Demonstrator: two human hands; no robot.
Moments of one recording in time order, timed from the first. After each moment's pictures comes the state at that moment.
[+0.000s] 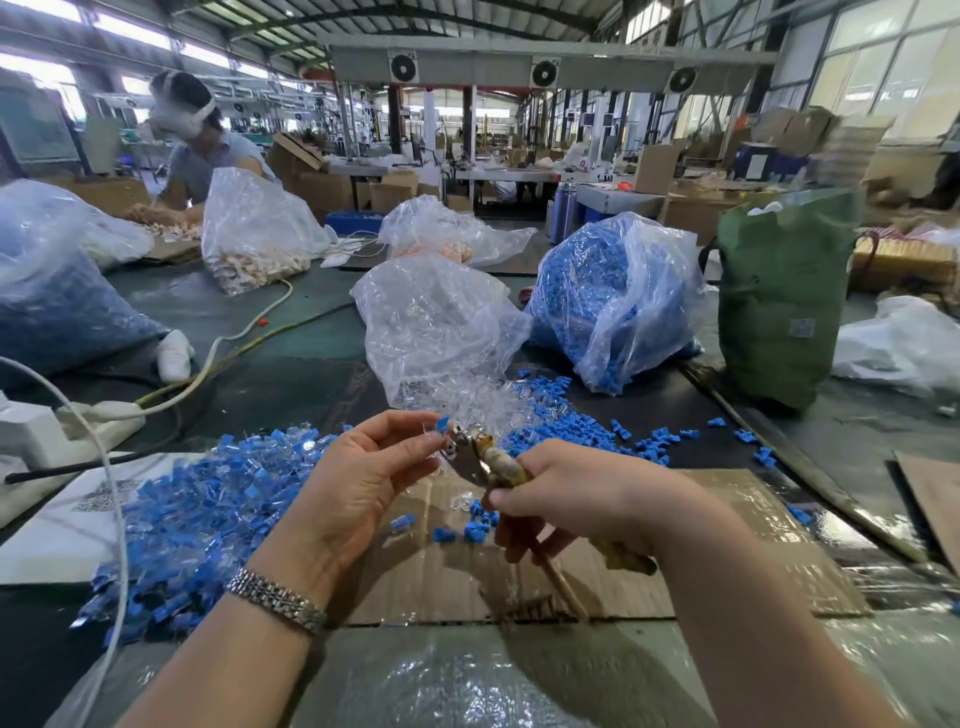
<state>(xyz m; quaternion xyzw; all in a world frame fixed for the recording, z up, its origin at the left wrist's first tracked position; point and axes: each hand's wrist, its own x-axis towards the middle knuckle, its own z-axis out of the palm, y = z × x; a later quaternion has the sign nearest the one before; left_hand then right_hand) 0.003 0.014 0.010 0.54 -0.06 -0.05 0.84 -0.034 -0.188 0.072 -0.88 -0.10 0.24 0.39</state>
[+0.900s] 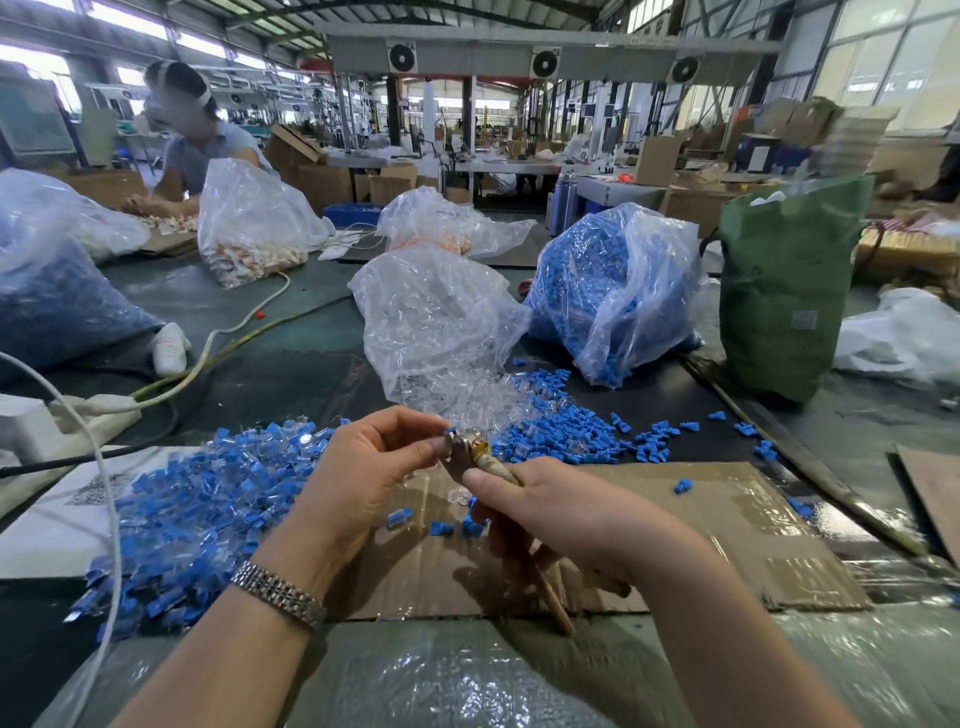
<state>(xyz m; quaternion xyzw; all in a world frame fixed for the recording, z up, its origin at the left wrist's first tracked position) 0.001 0.014 0.008 0.69 -0.10 0.01 0.71 -0.039 -0.183 0.043 -0.87 -0.07 0.20 0.44</state>
